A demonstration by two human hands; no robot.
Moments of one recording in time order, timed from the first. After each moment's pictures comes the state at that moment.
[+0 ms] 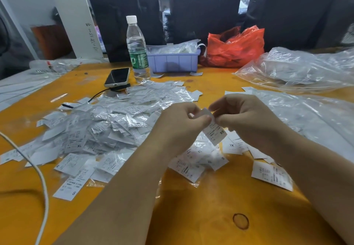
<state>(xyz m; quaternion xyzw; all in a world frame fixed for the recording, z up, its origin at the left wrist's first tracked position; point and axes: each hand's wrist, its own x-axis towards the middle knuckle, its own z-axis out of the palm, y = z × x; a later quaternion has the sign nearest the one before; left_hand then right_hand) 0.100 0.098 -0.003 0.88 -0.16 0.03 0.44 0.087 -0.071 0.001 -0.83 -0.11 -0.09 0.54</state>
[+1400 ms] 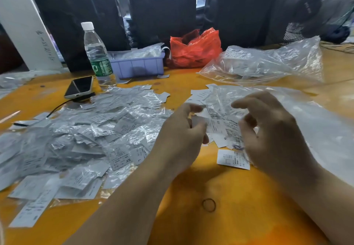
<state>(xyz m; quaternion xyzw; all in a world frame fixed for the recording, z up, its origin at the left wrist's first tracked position) 0.066 0.051 -0.012 0.80 -0.24 -0.03 0.55 0.000 -0.115 -0.020 -0.89 -0.04 -0.41 0.18</state>
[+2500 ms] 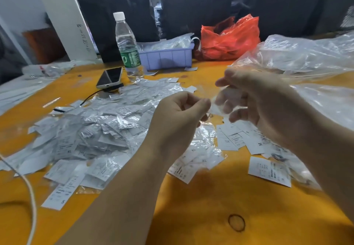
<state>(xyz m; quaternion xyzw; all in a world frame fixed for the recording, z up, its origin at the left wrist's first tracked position) 0.088 0.081 0.001 0.76 -0.17 0.04 0.63 0.075 -0.088 0.020 -0.73 -0.09 -0.06 0.68</state>
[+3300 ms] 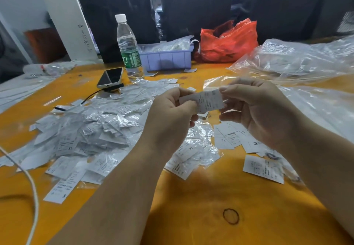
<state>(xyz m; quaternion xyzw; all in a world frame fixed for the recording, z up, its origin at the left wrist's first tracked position) 0.086 0.084 0.004 0.74 -0.15 0.05 0.65 0.078 -0.087 0.014 -0.66 -0.09 -0.04 0.75</state>
